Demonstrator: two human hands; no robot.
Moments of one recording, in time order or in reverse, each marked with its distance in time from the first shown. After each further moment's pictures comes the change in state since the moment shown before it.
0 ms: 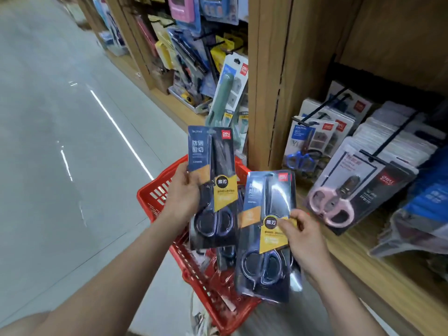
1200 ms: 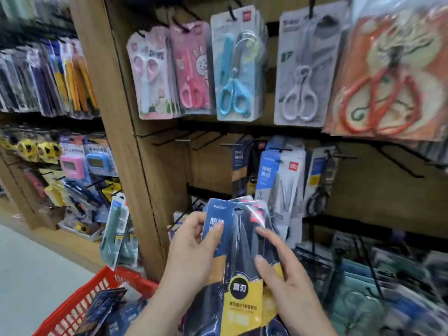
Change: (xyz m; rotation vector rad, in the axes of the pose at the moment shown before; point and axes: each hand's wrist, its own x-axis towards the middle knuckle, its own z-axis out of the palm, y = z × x) left_hand -0.195 0.204 0.094 -0.262 -0.497 0.467; right_hand -0.175 -0.129 -0.193 0.182 0.265 -0.485
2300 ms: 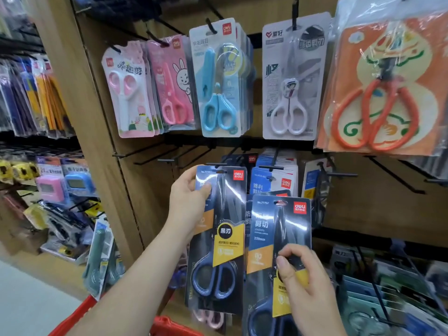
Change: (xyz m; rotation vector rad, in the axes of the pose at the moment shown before) left_hand 0.133 0.027 0.025 -0.119 0.013 0.087; right_hand 0.032 0.020 -0.029 -0.274 0.356 -0.095
